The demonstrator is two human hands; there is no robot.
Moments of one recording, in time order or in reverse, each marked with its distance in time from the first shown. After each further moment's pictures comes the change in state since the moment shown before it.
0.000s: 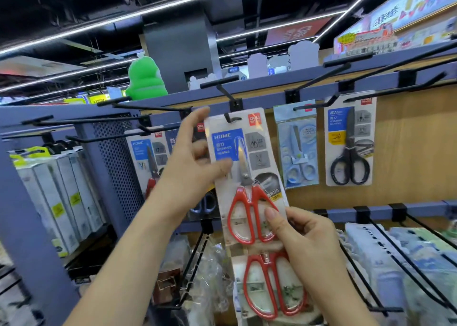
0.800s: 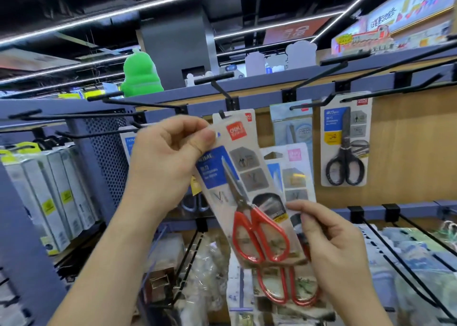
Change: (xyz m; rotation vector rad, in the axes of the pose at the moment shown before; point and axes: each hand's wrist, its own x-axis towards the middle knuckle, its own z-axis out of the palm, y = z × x) left_hand -0.007 0.021 -0.003 0.184 0.185 0.273; right_hand -0.005 0.007 -0.031 -0.102 0.140 -0.095
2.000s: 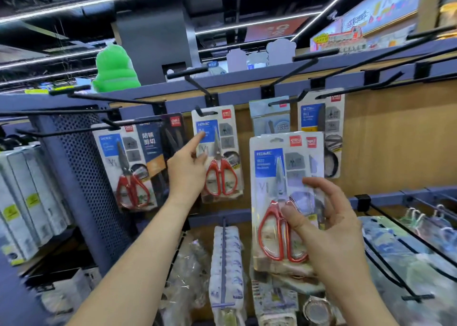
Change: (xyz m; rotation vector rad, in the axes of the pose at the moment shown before) left_hand 0.026 -0.131 0.061 0.283 0.060 -0.181; right_hand 0.003 -0.009 -0.019 0.014 0.124 0.056
